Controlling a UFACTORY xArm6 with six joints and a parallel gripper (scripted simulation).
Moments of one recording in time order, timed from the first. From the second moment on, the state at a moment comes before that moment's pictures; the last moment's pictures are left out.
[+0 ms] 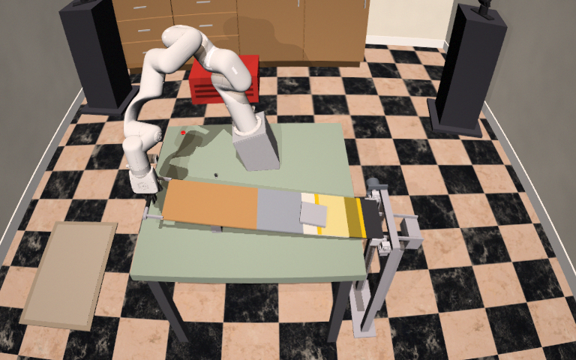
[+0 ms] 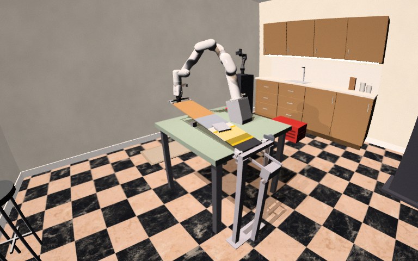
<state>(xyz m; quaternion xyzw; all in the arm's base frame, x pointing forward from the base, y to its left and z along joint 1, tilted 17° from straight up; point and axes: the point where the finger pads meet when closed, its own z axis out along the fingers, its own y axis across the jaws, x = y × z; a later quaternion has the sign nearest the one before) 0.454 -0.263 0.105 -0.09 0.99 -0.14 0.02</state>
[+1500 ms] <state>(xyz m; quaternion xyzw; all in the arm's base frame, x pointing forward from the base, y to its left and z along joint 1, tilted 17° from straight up) 0.454 -0.260 0.111 -0.09 0.99 -0.14 0.02</state>
